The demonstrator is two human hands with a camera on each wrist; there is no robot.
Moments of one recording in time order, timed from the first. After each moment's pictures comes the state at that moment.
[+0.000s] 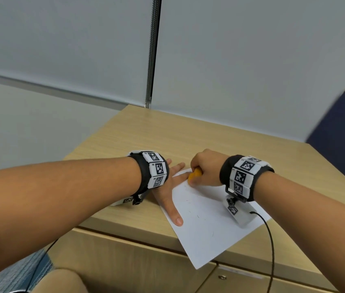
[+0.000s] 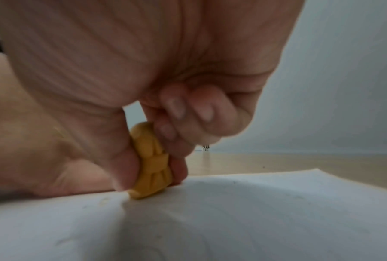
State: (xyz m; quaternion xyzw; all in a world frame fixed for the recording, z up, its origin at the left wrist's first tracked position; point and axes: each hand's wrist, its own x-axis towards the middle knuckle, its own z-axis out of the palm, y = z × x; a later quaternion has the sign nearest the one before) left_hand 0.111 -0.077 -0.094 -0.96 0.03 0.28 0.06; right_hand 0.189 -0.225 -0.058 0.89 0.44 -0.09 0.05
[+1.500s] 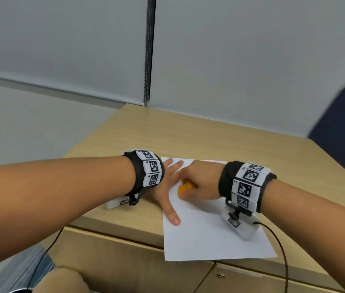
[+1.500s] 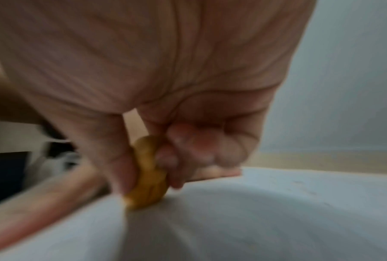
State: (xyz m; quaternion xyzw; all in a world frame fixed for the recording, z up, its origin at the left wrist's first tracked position) left_hand 0.118 -0.075 -0.101 -0.96 0.05 0.27 0.05; right_hand 0.154 -0.234 -0.055 0.84 0.52 -0.13 0.06
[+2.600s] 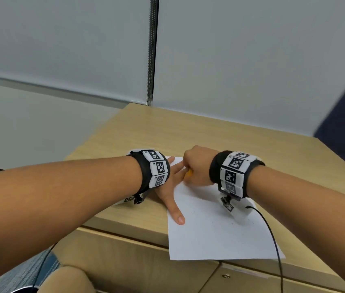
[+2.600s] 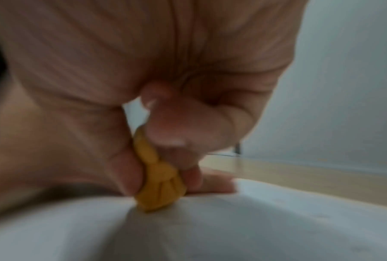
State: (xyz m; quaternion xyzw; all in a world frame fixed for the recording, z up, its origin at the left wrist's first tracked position) left_hand 0.114 -0.084 -0.092 -0.95 0.04 0.30 0.07; right_hand 0.162 -0.205 -0.049 0.88 0.47 -0.09 0.07
